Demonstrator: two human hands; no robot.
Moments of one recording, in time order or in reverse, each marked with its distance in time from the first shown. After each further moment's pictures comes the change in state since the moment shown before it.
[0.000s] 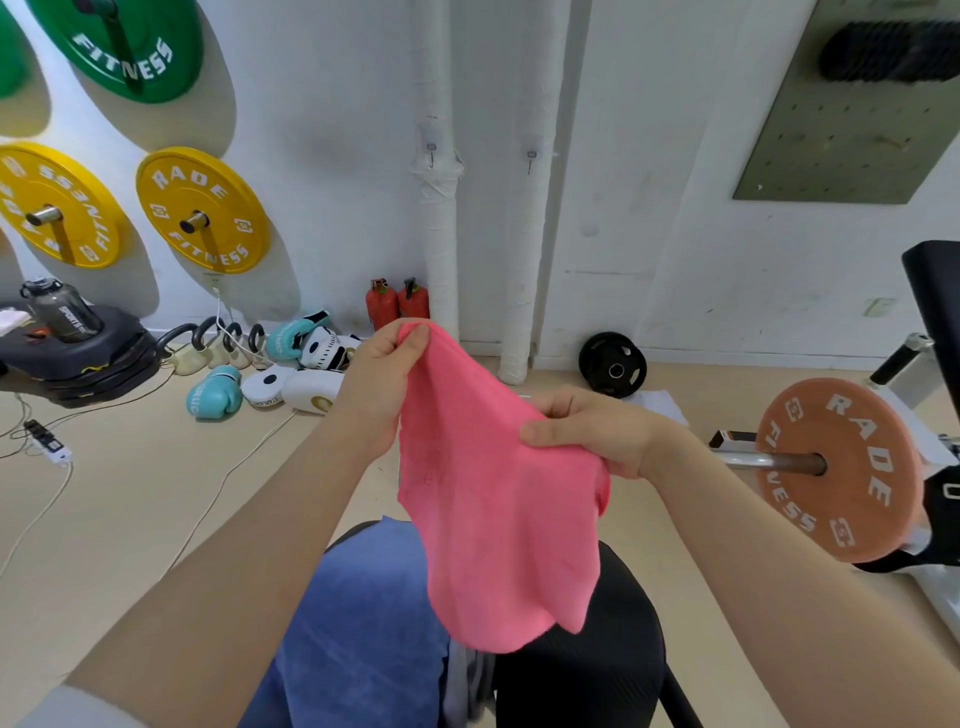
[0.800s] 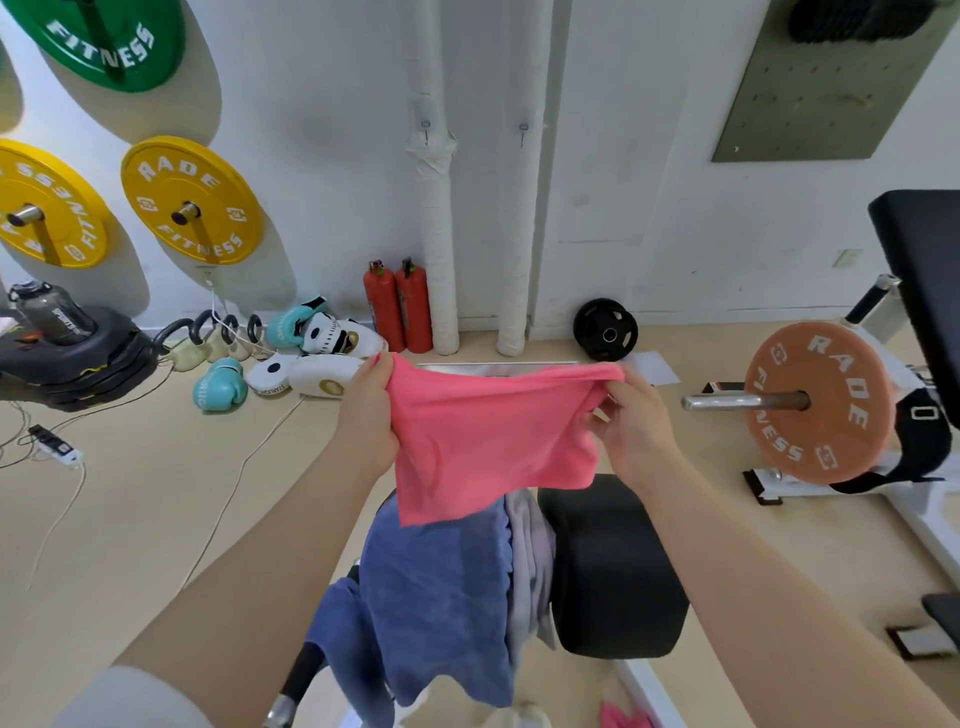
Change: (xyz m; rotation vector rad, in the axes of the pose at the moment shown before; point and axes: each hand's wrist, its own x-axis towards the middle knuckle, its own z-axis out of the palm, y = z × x) left_hand -0.037 -0.037 -0.097 -0.341 0.186 -0.369; right_hand 0.008 0.056 0.091 0.524 0.977 -0.274
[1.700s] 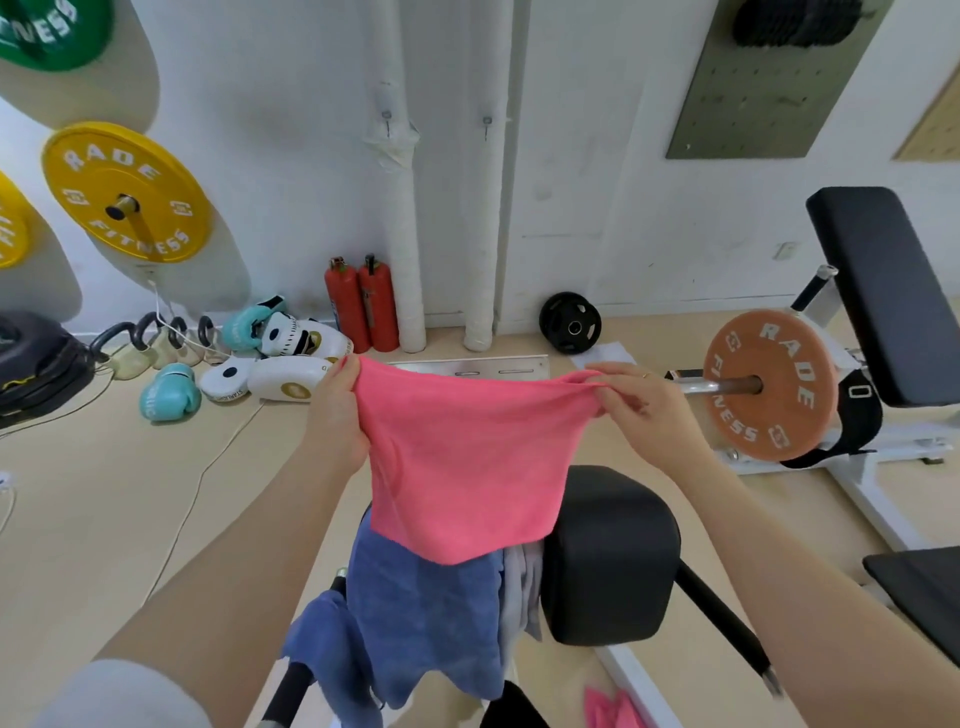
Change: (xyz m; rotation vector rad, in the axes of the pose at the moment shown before) left_hand 0.038 -0.002 -0.024 0.028 -0.042 0.002; right_hand 0.000 -0.006 -0.038 -1.026 -0.103 -0.562
